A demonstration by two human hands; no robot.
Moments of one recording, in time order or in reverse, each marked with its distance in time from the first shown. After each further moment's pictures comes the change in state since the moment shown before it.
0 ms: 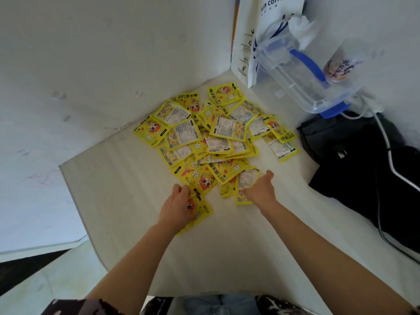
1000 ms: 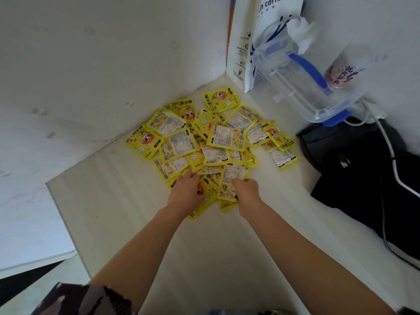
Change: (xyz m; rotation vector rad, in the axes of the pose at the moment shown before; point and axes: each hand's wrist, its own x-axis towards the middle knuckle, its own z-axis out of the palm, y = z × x) left_hand 0.072 0.034 -0.029 0.002 0.042 0.129; right_hand 0.022 -0.040 0.037 0.575 -0.045 0.209
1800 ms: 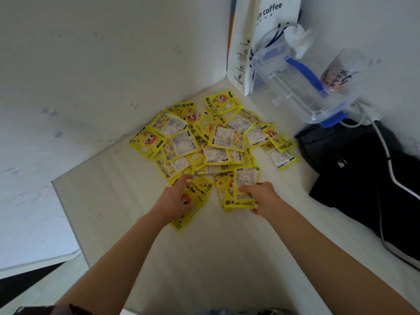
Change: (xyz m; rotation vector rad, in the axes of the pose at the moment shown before) left_hand -0.039 -0.021 -0.025 -0.266 -0.109 -0.055; right_hand -0.015 -0.013 -0.050 -0.064 -0.096 0.060
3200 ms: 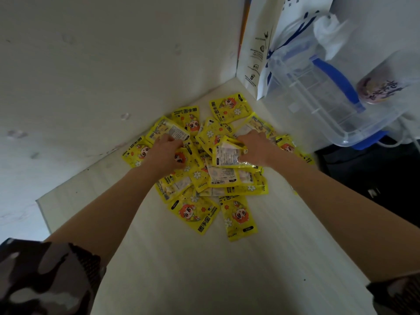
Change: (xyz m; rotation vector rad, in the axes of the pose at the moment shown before) left_hand 0.148 0.009 -0.091 0.427 0.111 0.033; right_hand 0.086 -0.153 0.041 -1.449 -0.079 -0.738
